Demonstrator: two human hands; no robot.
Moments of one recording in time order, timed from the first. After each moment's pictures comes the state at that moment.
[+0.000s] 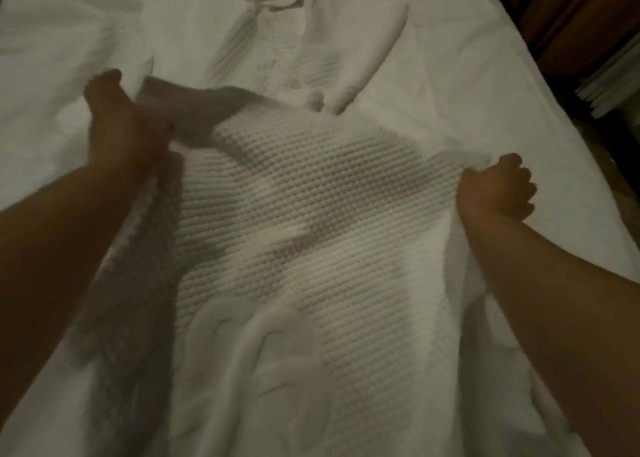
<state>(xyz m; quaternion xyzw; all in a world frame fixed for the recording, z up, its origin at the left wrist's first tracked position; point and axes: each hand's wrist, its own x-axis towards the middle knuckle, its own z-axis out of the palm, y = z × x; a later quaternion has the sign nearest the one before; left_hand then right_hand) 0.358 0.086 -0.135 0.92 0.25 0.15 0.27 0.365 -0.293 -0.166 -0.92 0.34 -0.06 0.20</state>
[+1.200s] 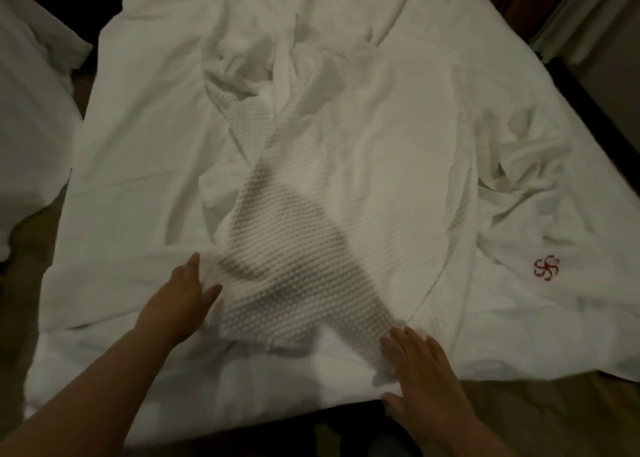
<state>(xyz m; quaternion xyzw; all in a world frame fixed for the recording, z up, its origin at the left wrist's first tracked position) -0.165 0.251 -0.146 0.94 0.14 -0.25 0.16 -0.277 -0.109 -0.210 -0.98 -0.18 0.07 0.05</state>
